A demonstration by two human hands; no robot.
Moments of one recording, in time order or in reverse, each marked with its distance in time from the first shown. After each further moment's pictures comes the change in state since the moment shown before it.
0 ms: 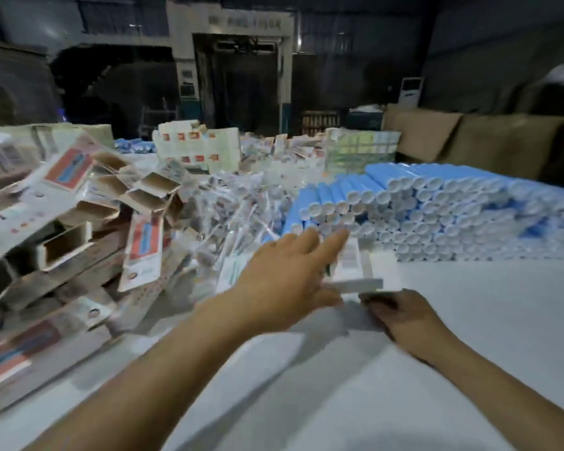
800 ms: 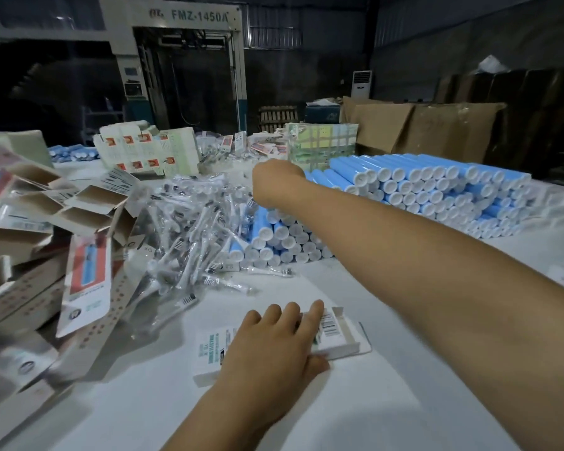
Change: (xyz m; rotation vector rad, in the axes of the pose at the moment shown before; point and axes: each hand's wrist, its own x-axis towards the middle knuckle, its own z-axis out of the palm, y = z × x) left_hand -0.028 0.013 0.078 0.060 -0.052 0.013; right_hand 0.171 -0.173 0.052 -1.087 -0.074 -0.109
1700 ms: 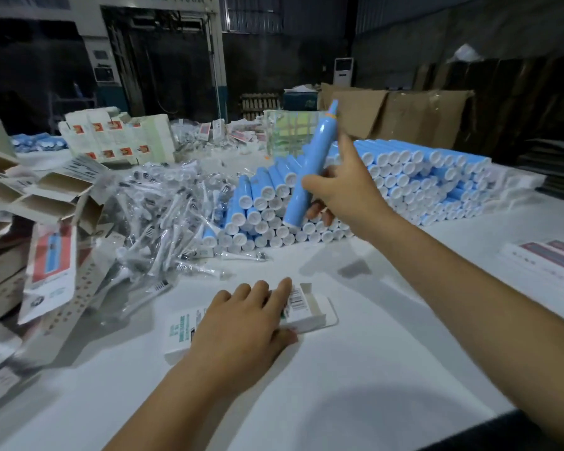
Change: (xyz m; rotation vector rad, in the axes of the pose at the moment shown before) left_hand 0.001 -0.001 0.004 0.006 0.016 -0.018; right_hand -0.122 0.095 0.013 1.324 0.292 0.084
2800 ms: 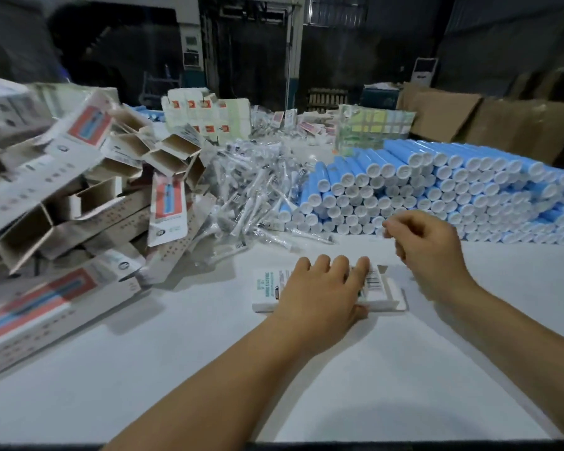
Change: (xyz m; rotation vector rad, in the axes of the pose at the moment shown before) left_hand -0.002 0.015 -0.005 0.050 0.073 -0.057; right_hand -0.067 0.041 0.019 -0.154 0.066 -0.066
